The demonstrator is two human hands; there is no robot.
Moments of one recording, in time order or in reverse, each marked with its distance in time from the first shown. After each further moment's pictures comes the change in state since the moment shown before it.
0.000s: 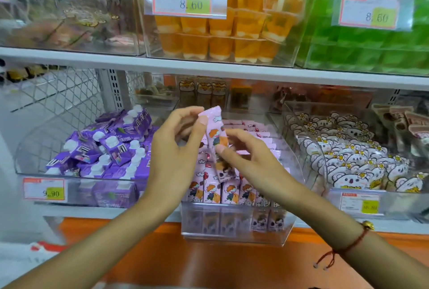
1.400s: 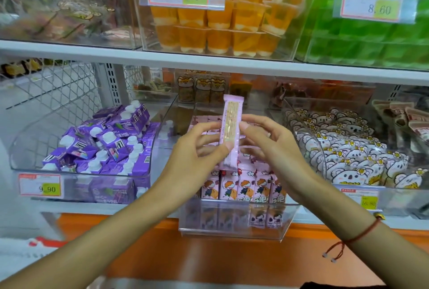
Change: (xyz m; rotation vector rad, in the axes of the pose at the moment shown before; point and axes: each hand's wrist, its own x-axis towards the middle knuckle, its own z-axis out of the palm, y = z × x) left_hand -0.006 -0.002 0.008 -0.015 -0.341 -0.312; right_hand -0.001 0.002 -0.023 0.300 0.212 0.105
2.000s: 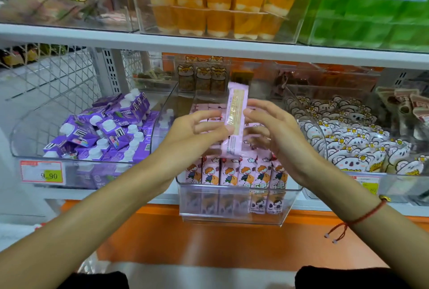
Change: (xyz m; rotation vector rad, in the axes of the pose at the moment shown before) left_hand 0.004 0.010 -0.009 -0.030 -0.064 -0.165; right_hand 0.003 -0.001 -0.006 0.032 -0.032 0.060
